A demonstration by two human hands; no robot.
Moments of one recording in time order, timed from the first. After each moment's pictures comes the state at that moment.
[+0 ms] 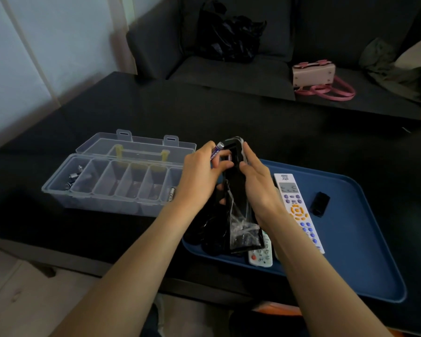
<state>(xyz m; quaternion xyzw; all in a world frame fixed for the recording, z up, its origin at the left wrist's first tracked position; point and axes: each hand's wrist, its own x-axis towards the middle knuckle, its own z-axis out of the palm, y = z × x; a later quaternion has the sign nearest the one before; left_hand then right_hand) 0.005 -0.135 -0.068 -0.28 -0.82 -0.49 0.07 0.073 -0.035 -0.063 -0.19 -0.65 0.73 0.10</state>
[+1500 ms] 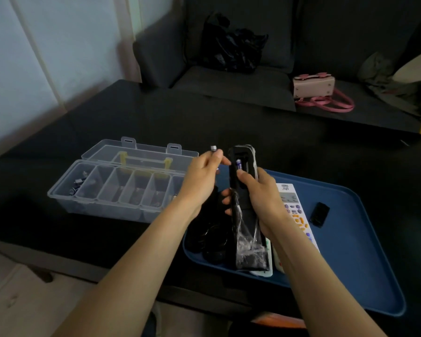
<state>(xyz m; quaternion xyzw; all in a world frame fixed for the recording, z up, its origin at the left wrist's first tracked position) 0.008 -0.135 -0.057 -0.15 -0.72 -0.67 -0.11 0.079 -0.036 -0.052 -0.22 -0.63 0.74 0.07</state>
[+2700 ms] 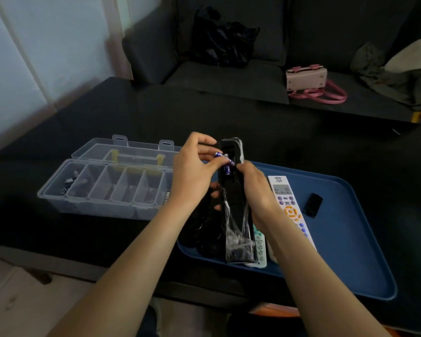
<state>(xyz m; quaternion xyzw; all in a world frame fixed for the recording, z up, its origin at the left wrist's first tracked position) 0.014 -0.134 -0.048 -0.20 -0.76 -0.61 0.04 0.081 -0.036 -0.051 -0.22 -0.60 0.77 0.04</state>
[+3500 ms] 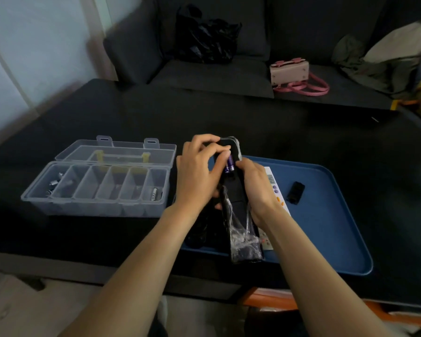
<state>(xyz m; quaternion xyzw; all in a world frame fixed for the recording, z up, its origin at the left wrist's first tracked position) 0.034 -0.110 -0.067 -0.33 -0.80 -0.47 0.18 0.108 -0.027 -0.041 -0.24 -0.59 0.77 0.08</state>
